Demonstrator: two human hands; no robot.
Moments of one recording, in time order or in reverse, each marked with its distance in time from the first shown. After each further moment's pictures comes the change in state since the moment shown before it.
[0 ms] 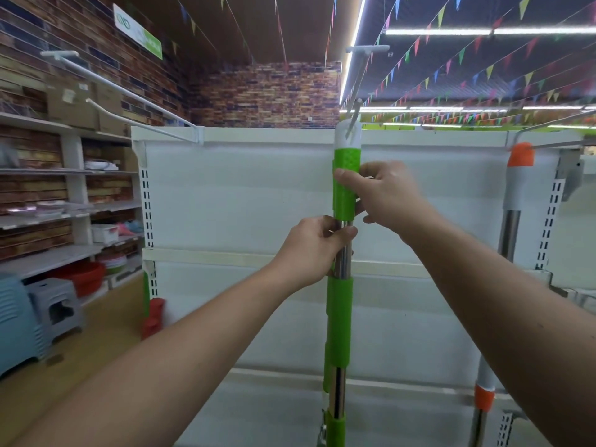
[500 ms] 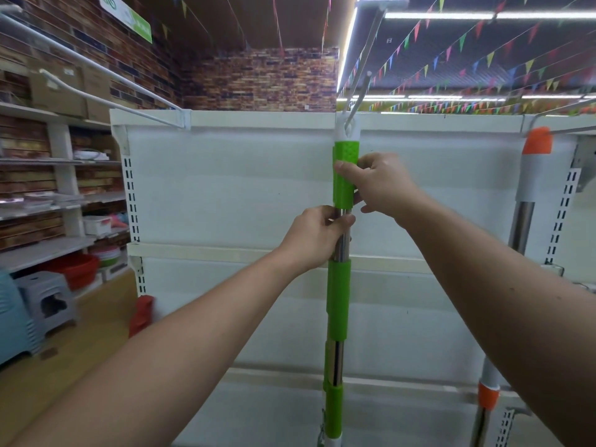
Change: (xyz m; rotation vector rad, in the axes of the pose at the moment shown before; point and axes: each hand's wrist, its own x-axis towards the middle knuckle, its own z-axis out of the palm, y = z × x) left_hand 0.054 -0.033 0.008 0.028 -0.007 -0.024; right_hand 0.038 0.023 0.014 -0.069 -0.049 0.072
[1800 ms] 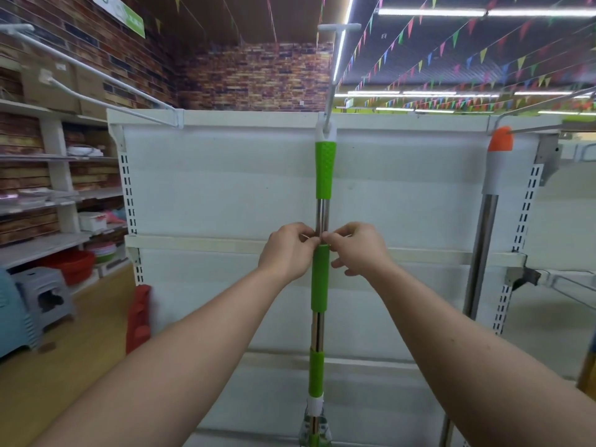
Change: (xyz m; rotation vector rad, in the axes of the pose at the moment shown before) left_hand -0.028 -0.027 0.010 0.327 0.200 -0.124; right_hand -0.058 0.073 0.034 0.039 -0.062 0.313
